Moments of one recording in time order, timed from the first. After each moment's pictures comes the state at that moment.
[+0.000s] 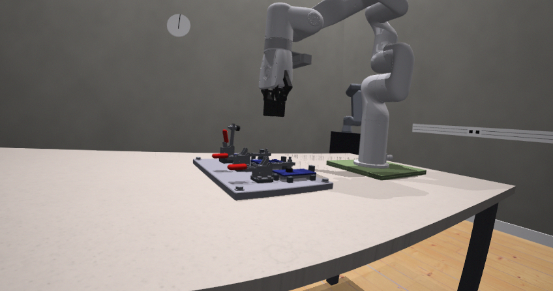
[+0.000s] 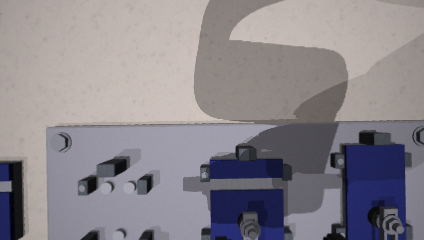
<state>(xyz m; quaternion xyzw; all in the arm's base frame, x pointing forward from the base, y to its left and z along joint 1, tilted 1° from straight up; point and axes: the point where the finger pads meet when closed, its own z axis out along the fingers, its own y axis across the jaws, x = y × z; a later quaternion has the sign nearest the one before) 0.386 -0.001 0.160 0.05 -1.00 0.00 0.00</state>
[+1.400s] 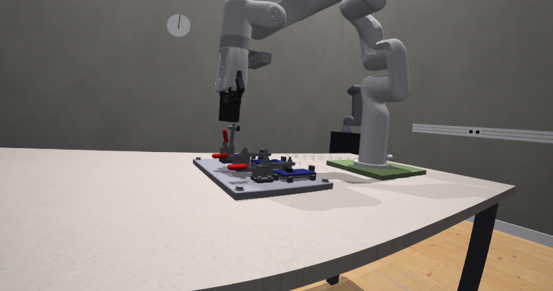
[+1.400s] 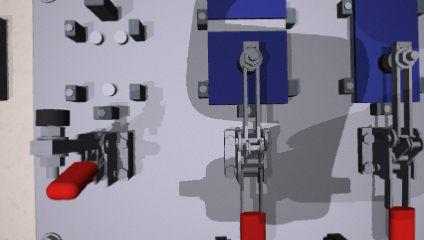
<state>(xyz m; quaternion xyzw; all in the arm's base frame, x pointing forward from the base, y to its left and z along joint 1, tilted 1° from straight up) 0.510 0.011 0.140 0.05 -1.00 0.00 0.00</state>
